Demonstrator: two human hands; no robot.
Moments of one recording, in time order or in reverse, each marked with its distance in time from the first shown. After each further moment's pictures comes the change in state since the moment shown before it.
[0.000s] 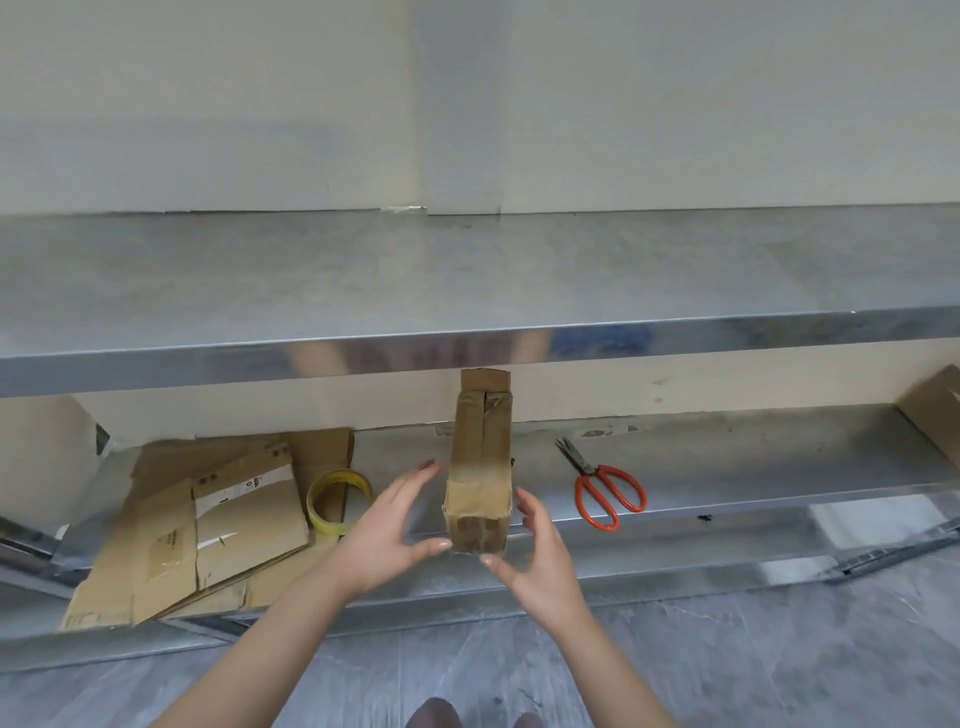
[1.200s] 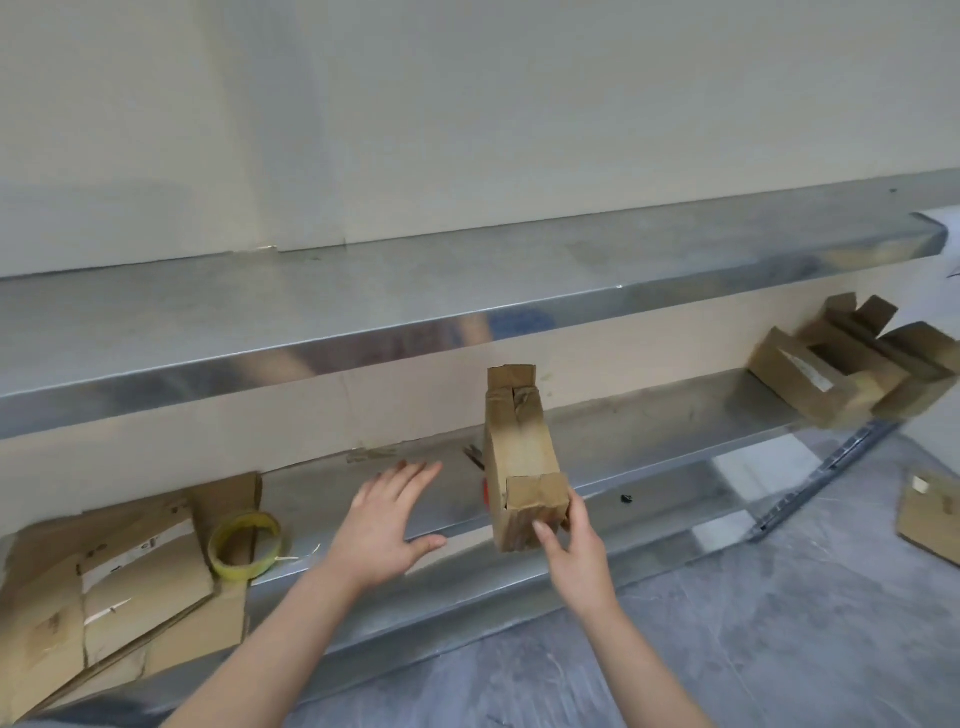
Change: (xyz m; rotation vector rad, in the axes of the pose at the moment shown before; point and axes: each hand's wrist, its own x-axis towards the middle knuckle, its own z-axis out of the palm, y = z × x) left_hand 0.036 0.084 0.043 0.490 0.002 0.183; right_hand -0.050 0.031 -0.113 0.099 0.345 0.079
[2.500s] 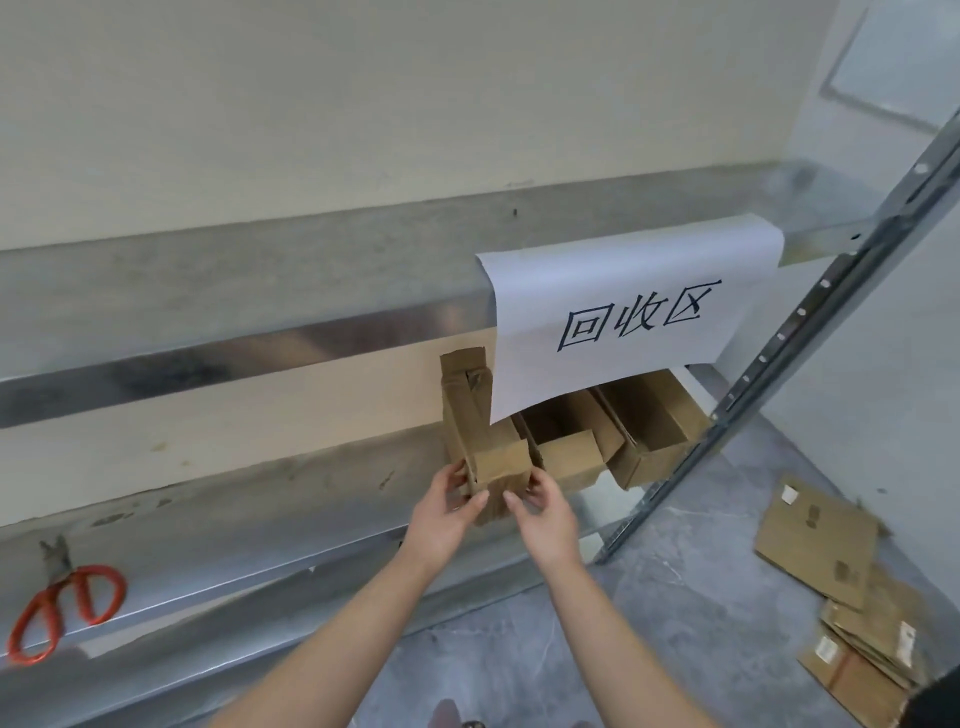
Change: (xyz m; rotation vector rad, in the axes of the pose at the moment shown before) left_hand 0.376 0.525 0.176 -1.094 -0.017 -0.414; right_hand 0.271 0.175 -0.471 0.005 0.059 0.240
